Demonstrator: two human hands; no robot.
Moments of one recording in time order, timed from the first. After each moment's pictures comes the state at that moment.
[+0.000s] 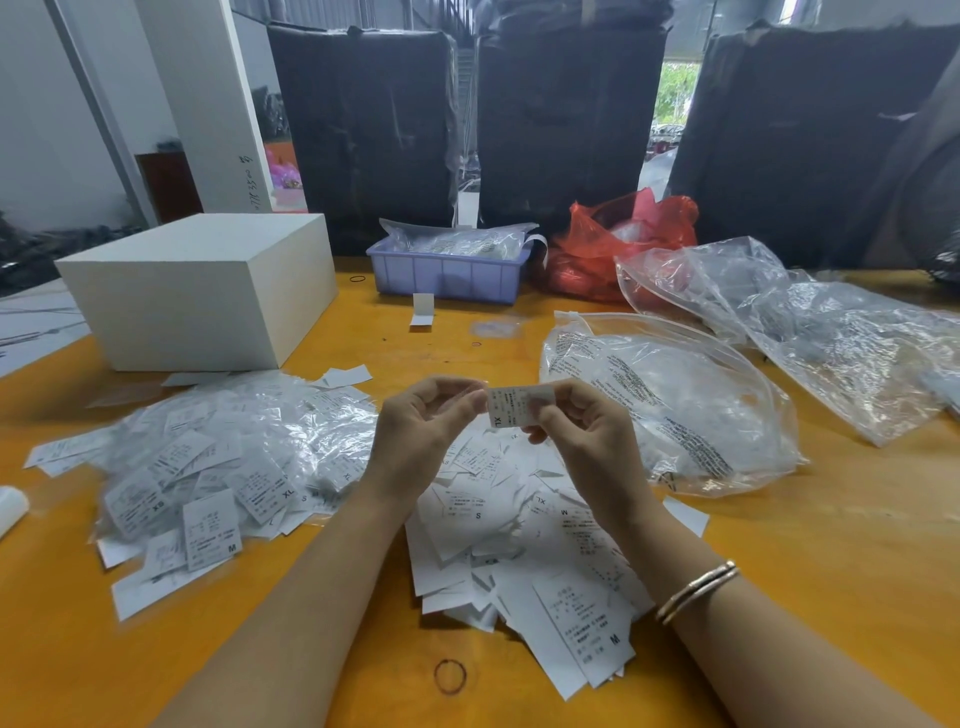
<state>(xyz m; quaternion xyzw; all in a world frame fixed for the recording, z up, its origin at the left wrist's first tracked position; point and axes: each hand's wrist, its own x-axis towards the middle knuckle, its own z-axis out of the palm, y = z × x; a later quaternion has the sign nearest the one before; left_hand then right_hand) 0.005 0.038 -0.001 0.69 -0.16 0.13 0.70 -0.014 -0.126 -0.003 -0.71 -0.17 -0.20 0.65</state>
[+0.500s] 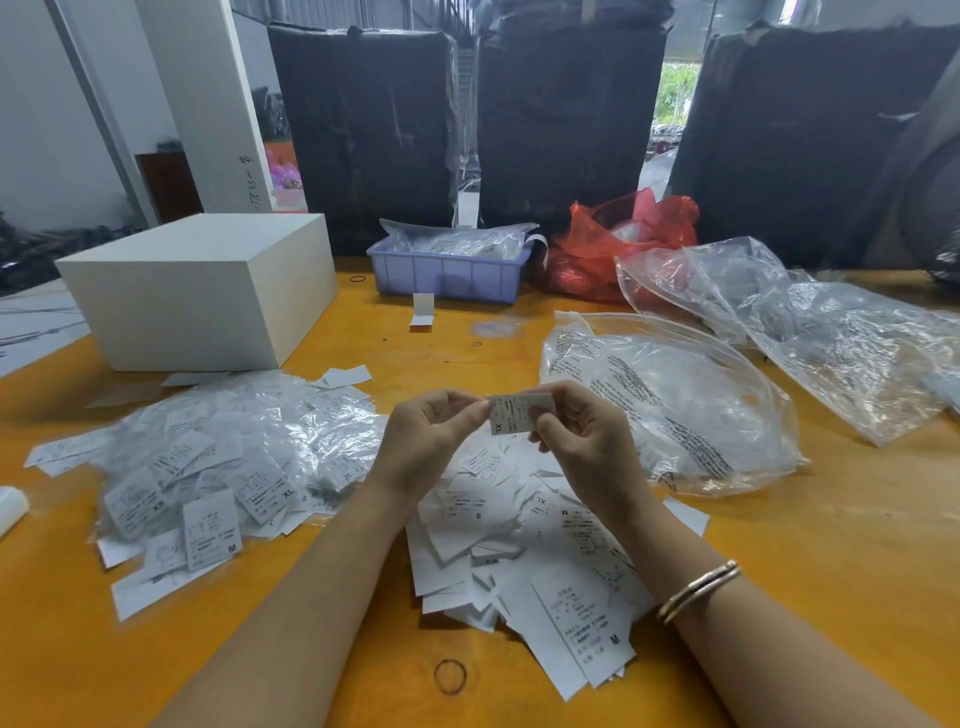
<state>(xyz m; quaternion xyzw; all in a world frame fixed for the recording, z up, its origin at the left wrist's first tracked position) 0.008 0.036 -0.006 0.71 -0.13 0.08 0.68 -0.014 -0.128 -0.004 -0.76 -0.18 -0.21 0.59</state>
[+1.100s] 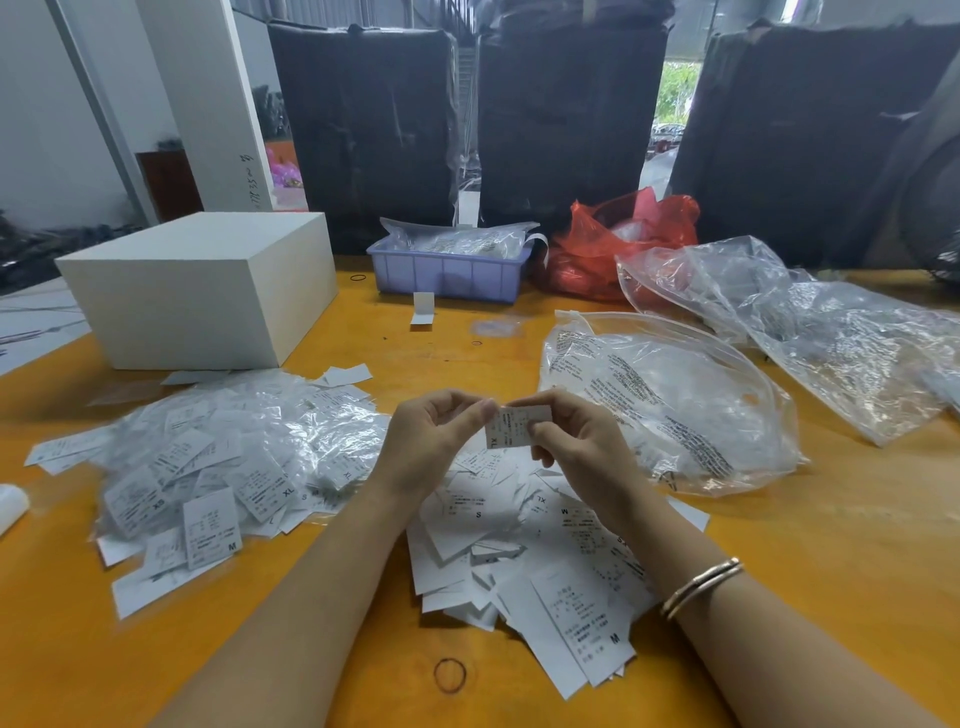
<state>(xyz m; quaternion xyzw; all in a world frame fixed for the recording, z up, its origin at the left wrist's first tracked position) 0.006 0.034 -0.005 0.73 -0.14 0.08 0.66 -0.012 -0.131 -0.005 -0.74 -0.18 -0.10 0.64</state>
